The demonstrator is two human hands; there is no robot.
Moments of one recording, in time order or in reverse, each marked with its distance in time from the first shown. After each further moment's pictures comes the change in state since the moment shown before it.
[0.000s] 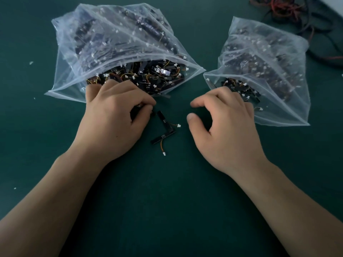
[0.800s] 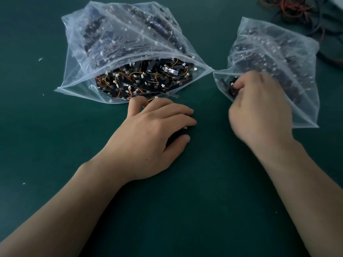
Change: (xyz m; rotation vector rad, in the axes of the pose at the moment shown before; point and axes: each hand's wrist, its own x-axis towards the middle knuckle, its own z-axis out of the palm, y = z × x) left_hand -0.010 0.032 0.005 -0.048 -0.295 0.195; right_hand 0.038 0.031 -0.011 -0.219 0.085 0.193
